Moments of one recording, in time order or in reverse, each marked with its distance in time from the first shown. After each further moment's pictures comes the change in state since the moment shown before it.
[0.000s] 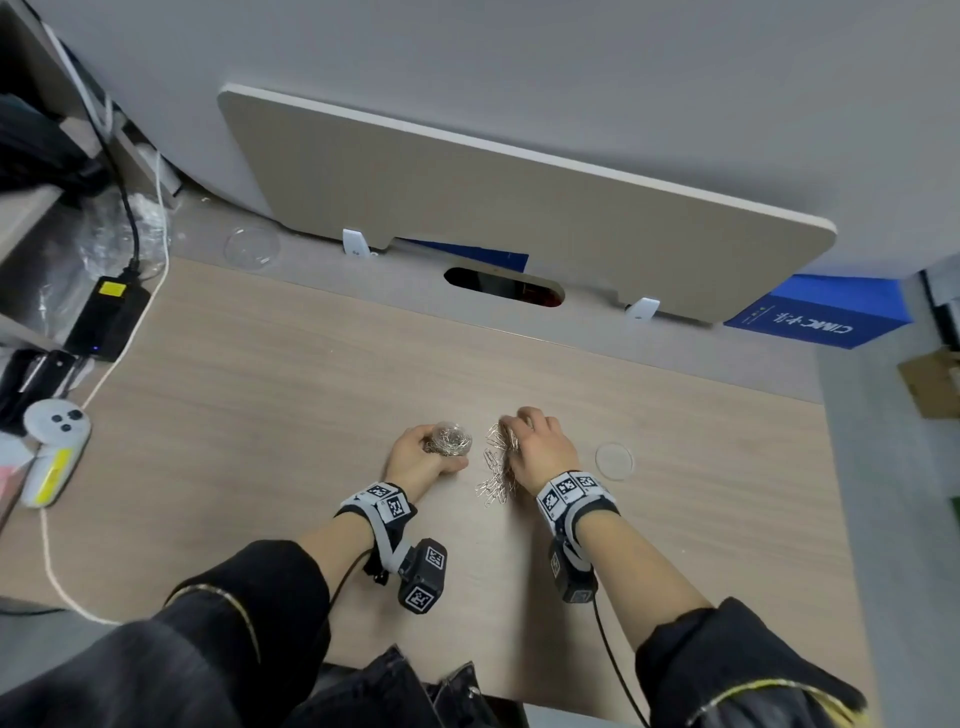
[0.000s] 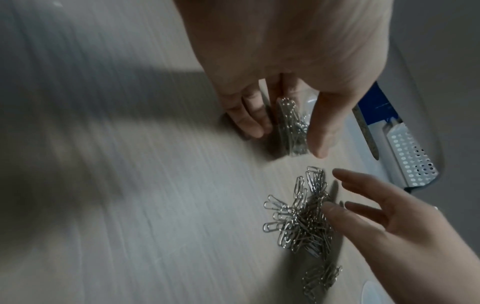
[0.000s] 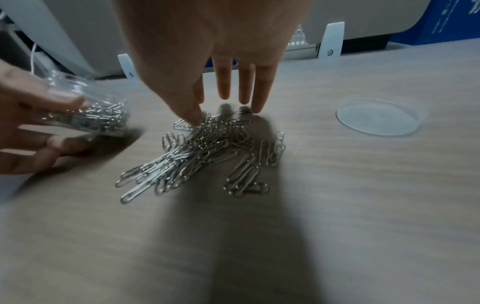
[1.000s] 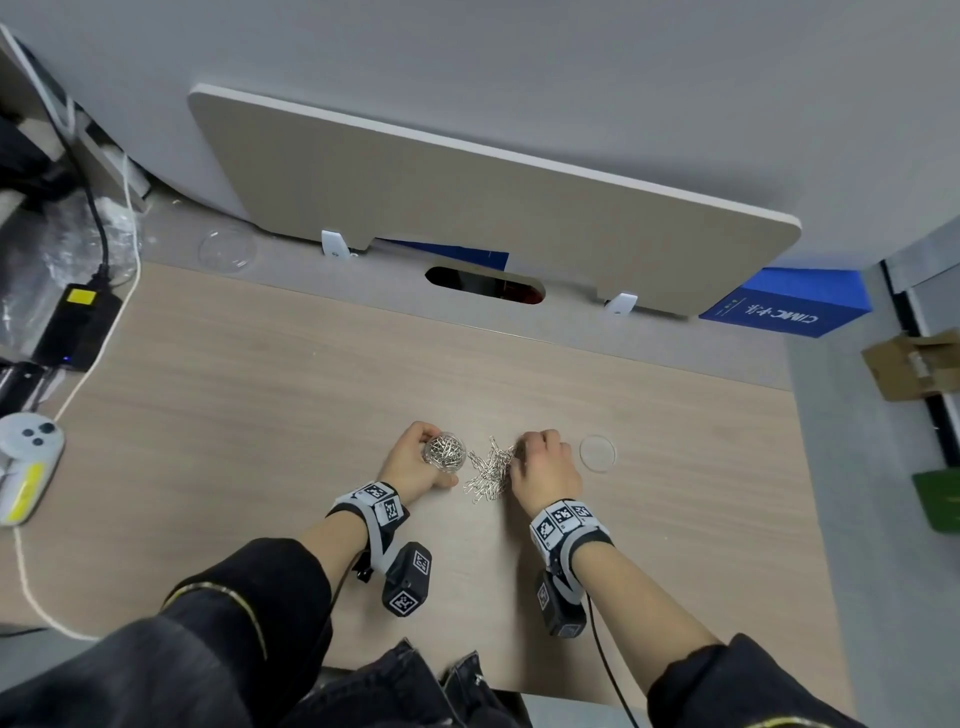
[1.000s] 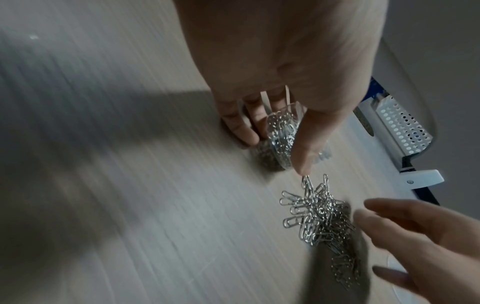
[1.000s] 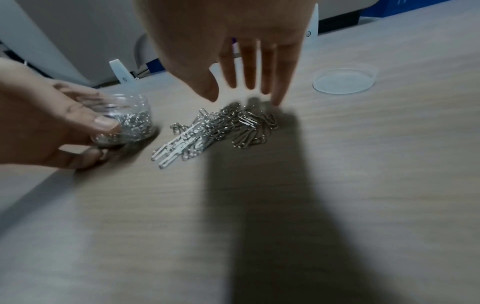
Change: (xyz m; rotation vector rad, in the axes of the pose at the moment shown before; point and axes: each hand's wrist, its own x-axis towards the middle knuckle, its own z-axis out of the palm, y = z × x) left_hand 0.009 -0.011 -0.001 0.227 -0.148 0.098; right_hand -0.037 -0.006 0.004 0.111 0.059 0.343
